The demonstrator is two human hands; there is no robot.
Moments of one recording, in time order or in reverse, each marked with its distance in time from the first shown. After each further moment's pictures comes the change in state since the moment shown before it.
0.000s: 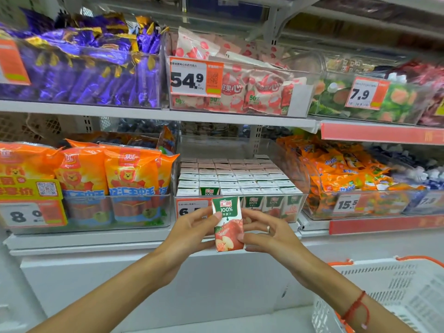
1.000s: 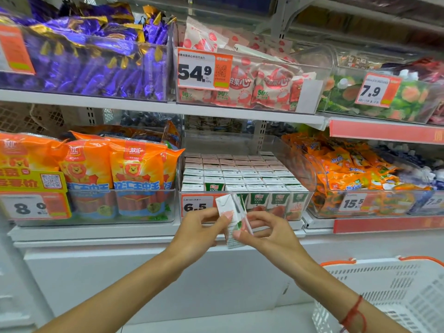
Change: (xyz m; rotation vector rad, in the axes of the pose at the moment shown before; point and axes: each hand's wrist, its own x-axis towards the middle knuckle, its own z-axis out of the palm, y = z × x) left_hand 0.005 -0.006 0.004 0.161 0.084 0.081; right_hand 0.004 0.003 0.018 -0.150 0.186 0.039
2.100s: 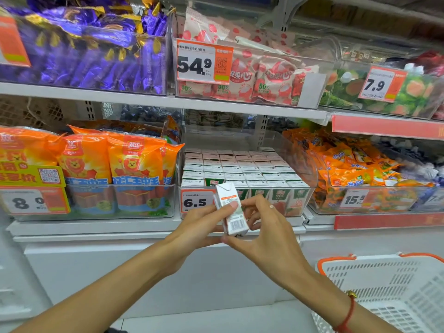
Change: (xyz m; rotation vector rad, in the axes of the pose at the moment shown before) left_hand 0.001 0.006 -0.004 -0.154 -0.168 -0.147; right_hand -0.012 -0.007 0.010 -0.408 0.116 -0.443
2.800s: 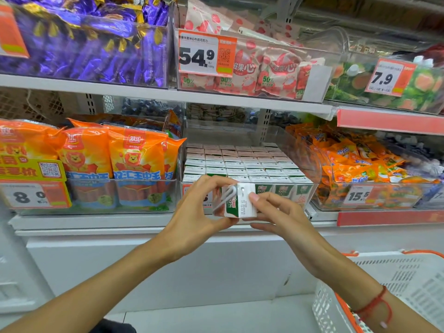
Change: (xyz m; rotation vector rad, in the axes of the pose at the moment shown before) left_hand 0.003 -0.003 -0.015 0.592 0.188 0.590; right_hand 0.012 0.001 -0.026 0.727 -0.176 0.393
